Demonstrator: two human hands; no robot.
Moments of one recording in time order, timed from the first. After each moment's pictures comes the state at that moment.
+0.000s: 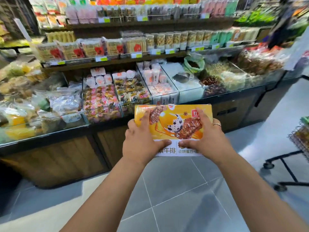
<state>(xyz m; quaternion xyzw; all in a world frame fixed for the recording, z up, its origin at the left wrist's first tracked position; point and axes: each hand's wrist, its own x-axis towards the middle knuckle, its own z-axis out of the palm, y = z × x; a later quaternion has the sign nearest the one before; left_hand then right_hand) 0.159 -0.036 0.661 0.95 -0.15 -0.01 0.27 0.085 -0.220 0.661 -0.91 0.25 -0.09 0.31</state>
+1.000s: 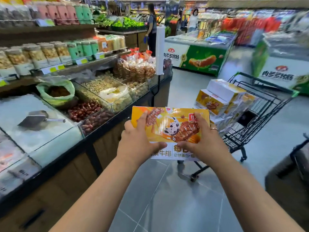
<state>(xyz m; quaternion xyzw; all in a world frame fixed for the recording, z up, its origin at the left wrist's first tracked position) 0.209 -0.648 0.667 0.84 -0.47 -0.10 0.26 0.022 -0.732 0.680 -0.78 0.54 -0.18 0.25</state>
